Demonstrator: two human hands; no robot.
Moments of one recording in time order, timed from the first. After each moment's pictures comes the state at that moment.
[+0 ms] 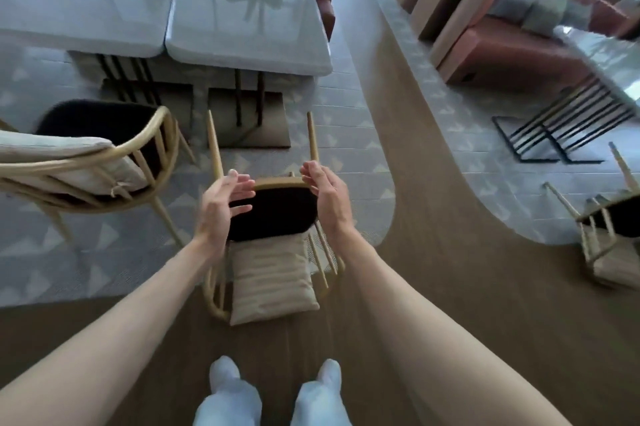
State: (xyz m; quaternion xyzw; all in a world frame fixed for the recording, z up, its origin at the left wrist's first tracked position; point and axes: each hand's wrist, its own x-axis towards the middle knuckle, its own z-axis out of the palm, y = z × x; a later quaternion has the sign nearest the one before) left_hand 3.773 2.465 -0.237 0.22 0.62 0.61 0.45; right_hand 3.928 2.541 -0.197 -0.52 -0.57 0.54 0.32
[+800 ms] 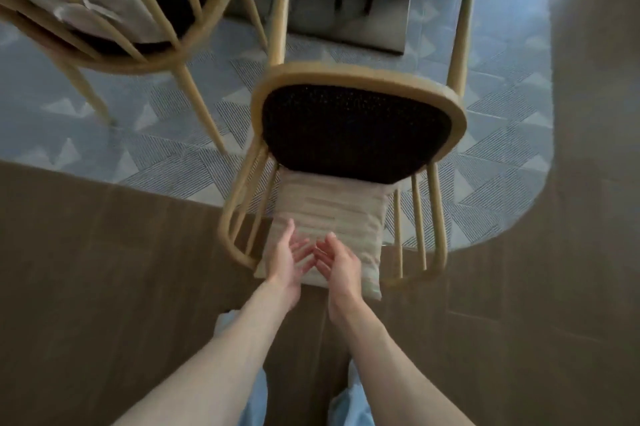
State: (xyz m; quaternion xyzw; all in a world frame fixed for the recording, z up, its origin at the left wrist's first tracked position) left_hand 3.859 2.484 -0.710 -0.25 0.59 0.57 0.52; right_hand 3.938 2.527 -0.695 -0.63 -0.27 0.71 0.15
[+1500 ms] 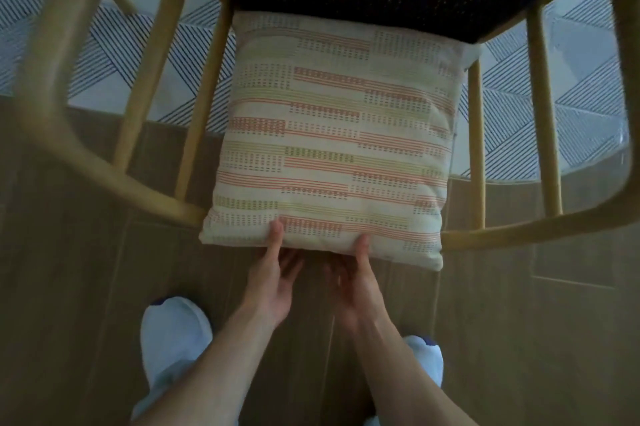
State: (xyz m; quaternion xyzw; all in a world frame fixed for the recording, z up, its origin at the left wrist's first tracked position) left_hand 3.918 2.401 -1.063 -0.28 0.54 0.59 0.53; right_hand 4.027 2.469 -1.045 -0.62 -0.03 0.75 0.22
